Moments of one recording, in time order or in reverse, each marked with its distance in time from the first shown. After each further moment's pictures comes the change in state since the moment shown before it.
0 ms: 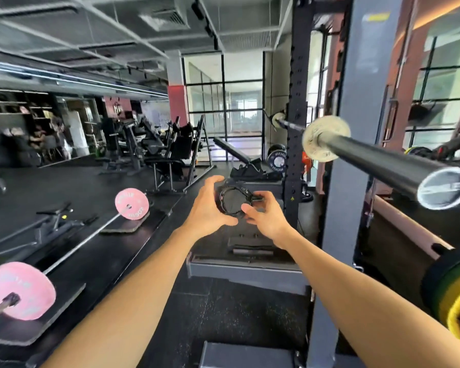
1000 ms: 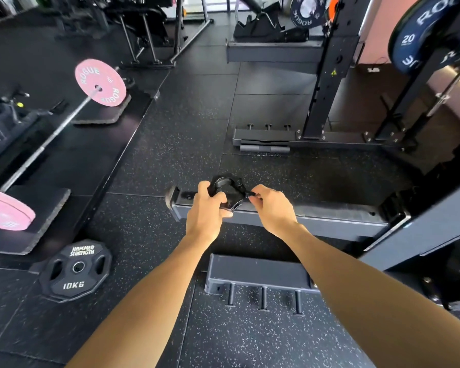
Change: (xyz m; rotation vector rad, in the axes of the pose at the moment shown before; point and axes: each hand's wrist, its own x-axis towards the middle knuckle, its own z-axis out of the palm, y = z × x) left_hand 0.110 -0.403 0.229 0.433 -0.247 -0.361; right_hand 0.223 0.407 0.070 -0.838 -0.221 0.266
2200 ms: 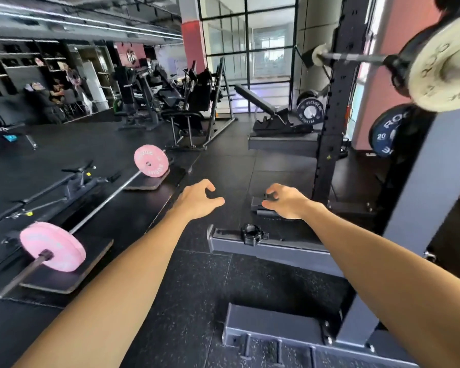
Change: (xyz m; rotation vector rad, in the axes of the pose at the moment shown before) left_hand -0.118 0.062 -0.272 -0.103 0.007 -0.107; right_hand -0.131 -0.138 -0.197 -0.040 -0.135 -0.057
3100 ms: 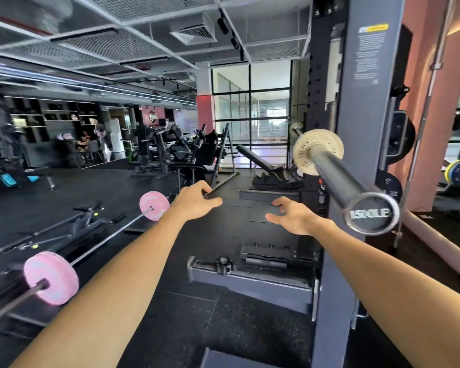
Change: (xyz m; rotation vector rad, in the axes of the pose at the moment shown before) left_hand -0.171 0.180 -0.051 -0.020 0.256 0.109; right_hand -0.212 0.050 -0.149 0.048 0.209 -0.147
